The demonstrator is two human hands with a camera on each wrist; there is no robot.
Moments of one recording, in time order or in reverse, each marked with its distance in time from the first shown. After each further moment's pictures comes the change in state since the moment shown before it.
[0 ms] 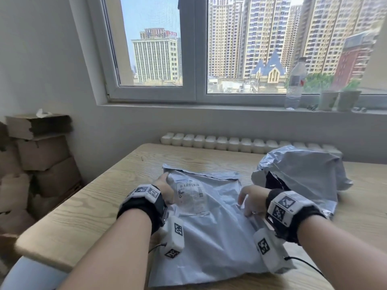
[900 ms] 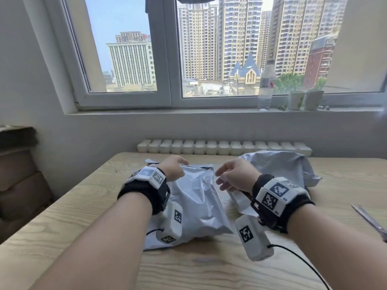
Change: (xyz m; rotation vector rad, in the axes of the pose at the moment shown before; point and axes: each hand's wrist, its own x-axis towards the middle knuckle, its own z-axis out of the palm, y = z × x) left_hand 0.020 0.104 -0.001 0.023 0.086 0.405; right_hand -0.004 0.005 -0.043 0.629 0.397 -0.124
